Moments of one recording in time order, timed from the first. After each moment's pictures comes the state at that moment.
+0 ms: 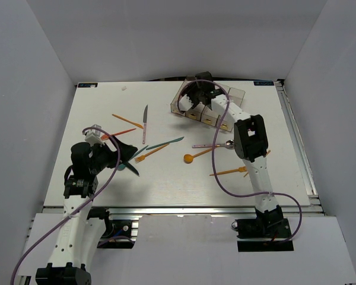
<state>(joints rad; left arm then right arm) 0.02 0.63 0.54 -0.31 0.48 -0.59 0.44 2.44 2.12 -0.33 -0.17 -2.00</state>
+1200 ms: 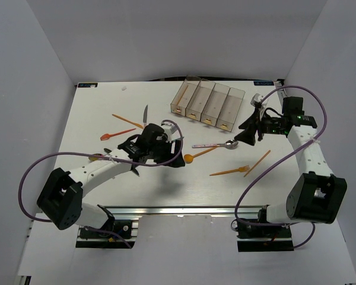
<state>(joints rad) -0.70 1.38 0.88 -0.27 0.28 -0.45 -0.11 1.39 1.18 -0.80 -1.13 -0.83</state>
